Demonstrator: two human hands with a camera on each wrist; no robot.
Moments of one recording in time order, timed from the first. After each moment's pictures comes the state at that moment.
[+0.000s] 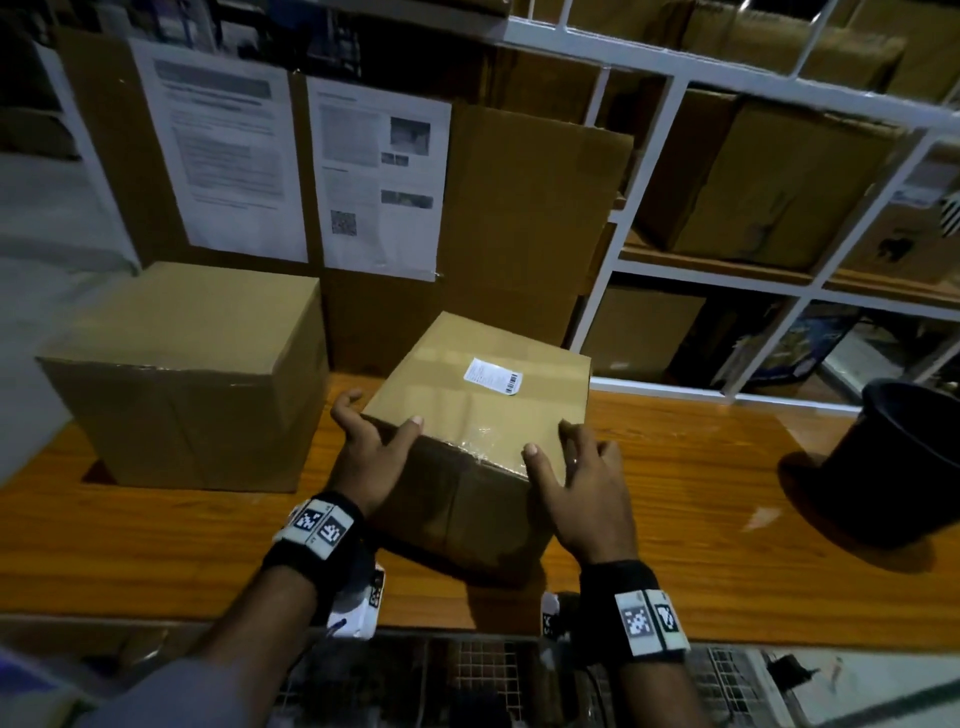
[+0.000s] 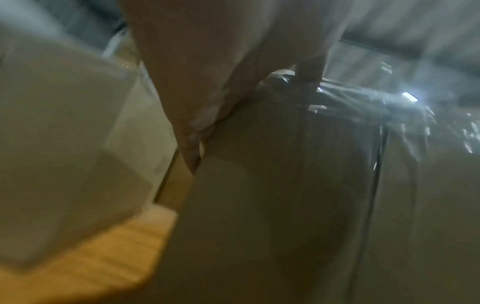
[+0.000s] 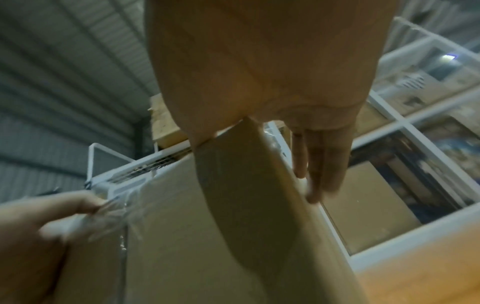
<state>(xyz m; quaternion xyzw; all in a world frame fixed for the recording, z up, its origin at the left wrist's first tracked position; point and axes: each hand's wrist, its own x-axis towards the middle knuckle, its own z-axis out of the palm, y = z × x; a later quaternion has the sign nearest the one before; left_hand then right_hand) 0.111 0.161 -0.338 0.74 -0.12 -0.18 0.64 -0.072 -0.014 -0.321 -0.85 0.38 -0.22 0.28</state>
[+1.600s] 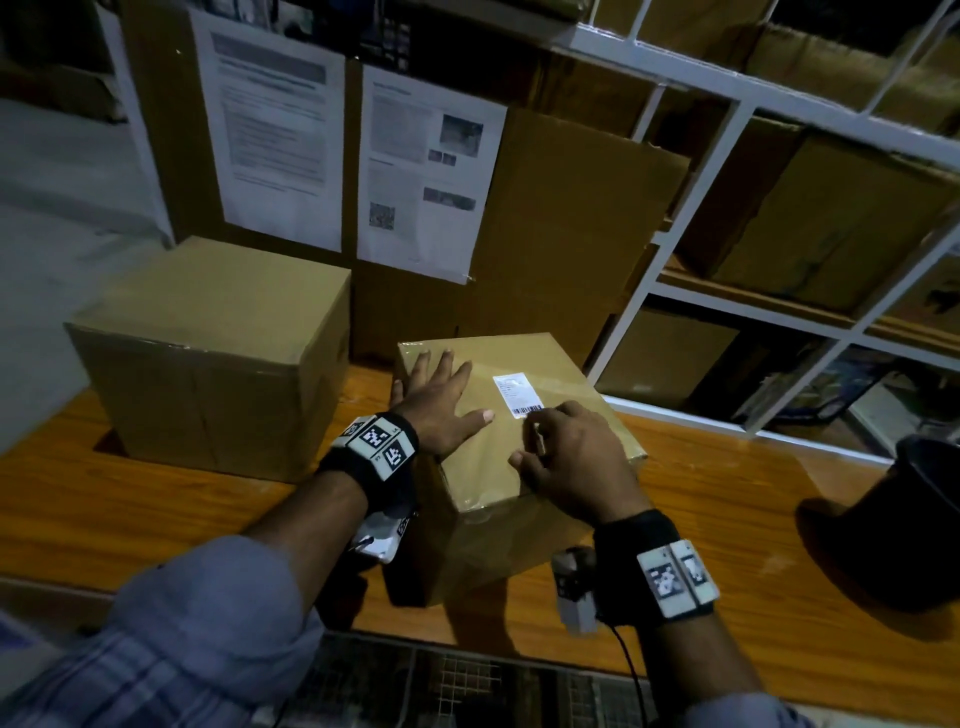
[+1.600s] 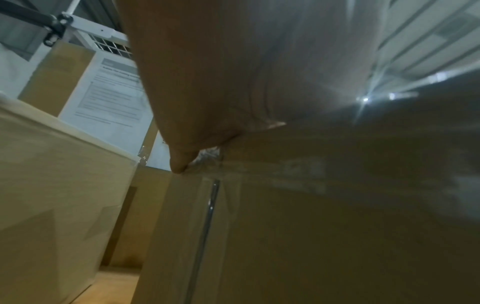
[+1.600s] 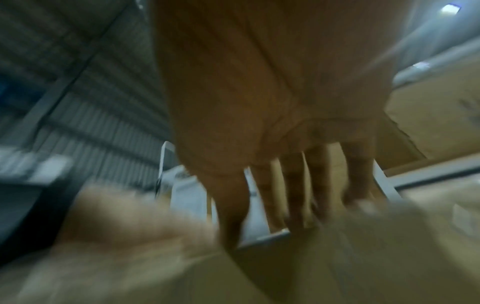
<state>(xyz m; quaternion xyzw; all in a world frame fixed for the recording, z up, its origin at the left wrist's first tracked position) 0.152 0.111 -0.290 0.90 -0.36 -0.16 0.20 -0.015 -0.016 -0.257 -0.97 0.21 -0.06 0.09</state>
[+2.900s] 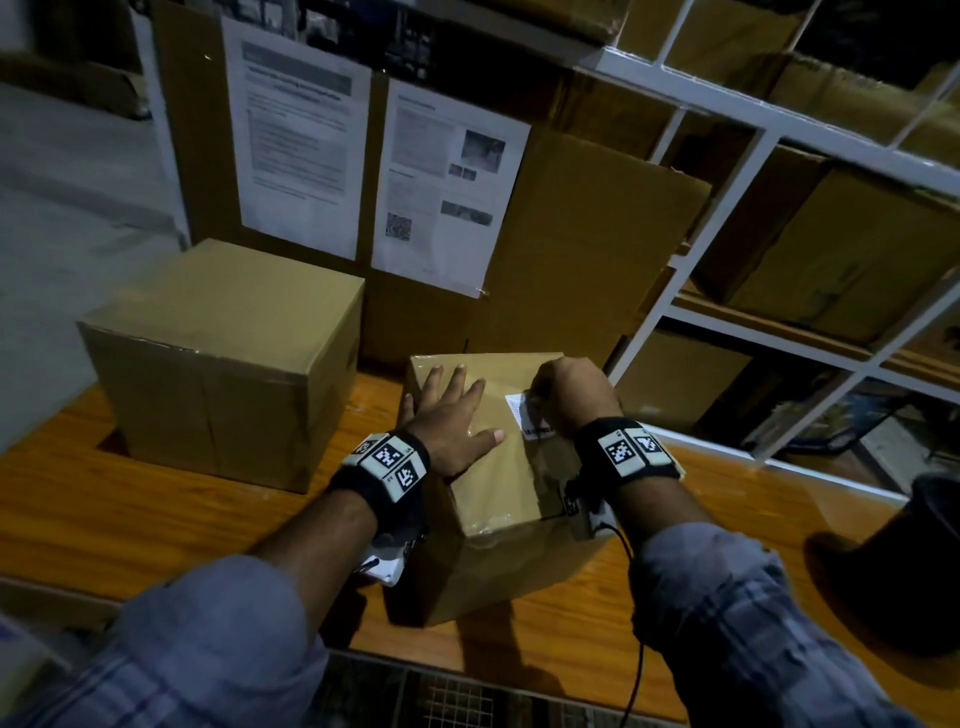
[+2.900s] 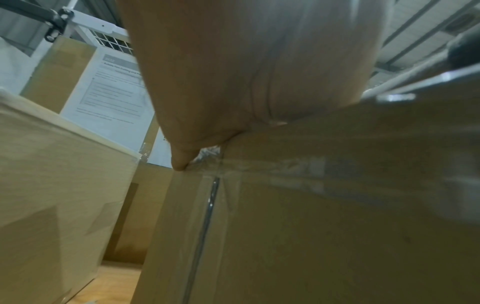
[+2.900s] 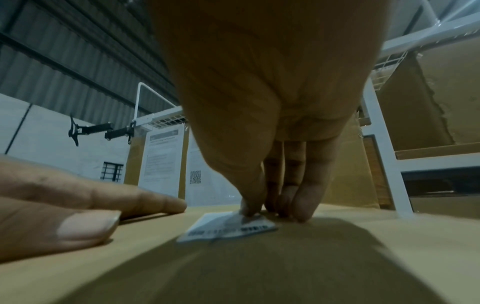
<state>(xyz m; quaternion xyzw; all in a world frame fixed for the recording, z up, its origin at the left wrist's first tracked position) 0.150 0.111 -0.283 0.90 -0.36 -0.17 0.19 0.087 -0.068 -0.232 -0.97 0.22 -0.05 0.03</state>
